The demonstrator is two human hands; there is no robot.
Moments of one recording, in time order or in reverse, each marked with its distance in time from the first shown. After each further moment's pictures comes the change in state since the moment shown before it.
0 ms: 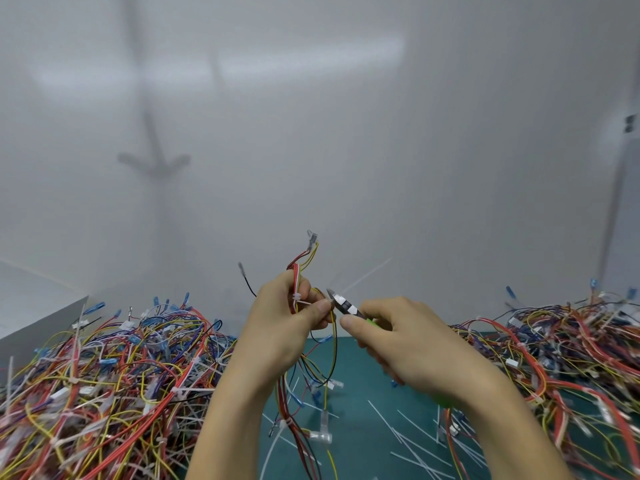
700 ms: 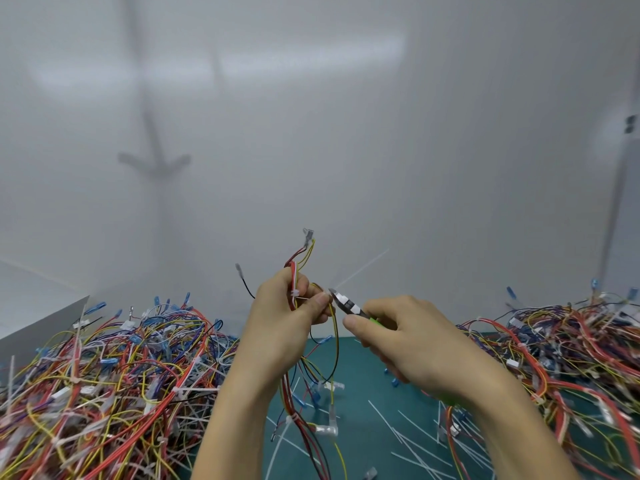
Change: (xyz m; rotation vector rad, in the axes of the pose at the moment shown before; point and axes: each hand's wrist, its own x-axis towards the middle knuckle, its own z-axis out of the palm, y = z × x) left_hand 0.001 -0.002 0.002 -0.025 0.078 -0.008; right_hand -0.001 0.001 -0.004 0.008 0.004 -0.008
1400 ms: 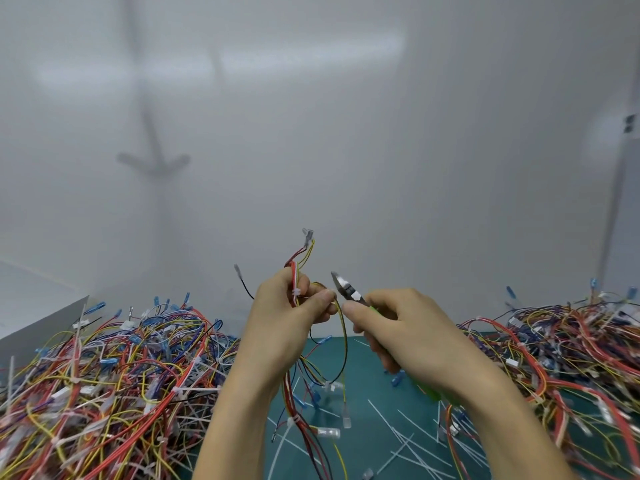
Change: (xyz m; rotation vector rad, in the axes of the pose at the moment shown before) left_hand 0.000 -0.001 0.000 -0.047 -0.024 0.026; right_hand 0.001 -0.006 0.001 0.172 0.045 -0.002
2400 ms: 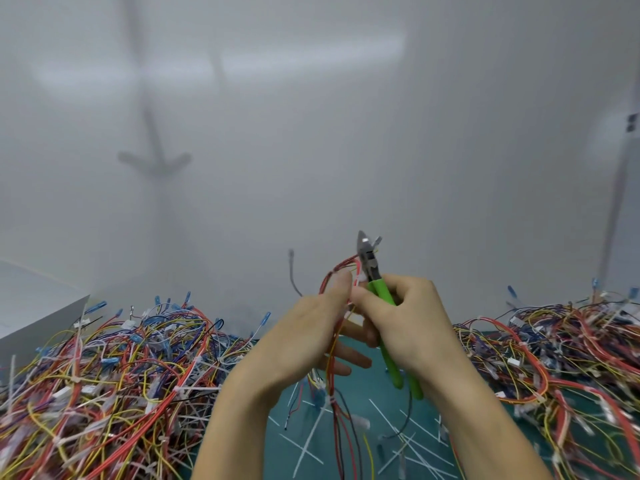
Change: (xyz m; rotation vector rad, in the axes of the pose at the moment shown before) left_hand -0.006 0.005 0.006 0.065 -0.463 -0.285; right_hand 0.011 0.002 0.020 0.274 0.312 -0.025
